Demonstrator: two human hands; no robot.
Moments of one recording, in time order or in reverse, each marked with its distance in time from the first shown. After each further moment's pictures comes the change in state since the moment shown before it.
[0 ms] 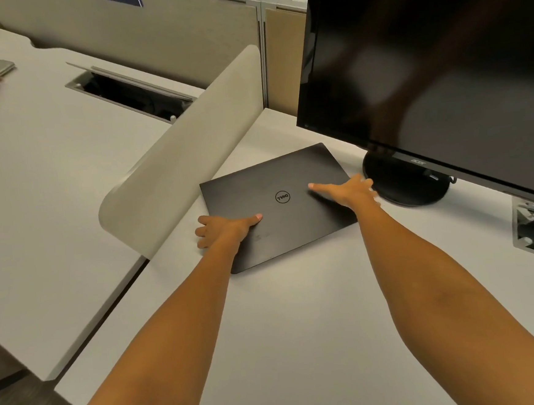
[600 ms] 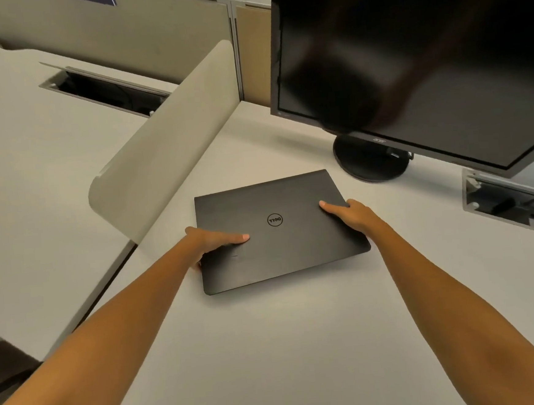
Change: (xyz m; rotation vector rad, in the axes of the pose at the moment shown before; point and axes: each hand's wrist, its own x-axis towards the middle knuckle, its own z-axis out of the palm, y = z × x) left_hand -0.038 -0.054 -0.042 0.180 -0.420 0.048; right_hand -0.073 0.115 -0.010 0.223 -0.175 -0.065
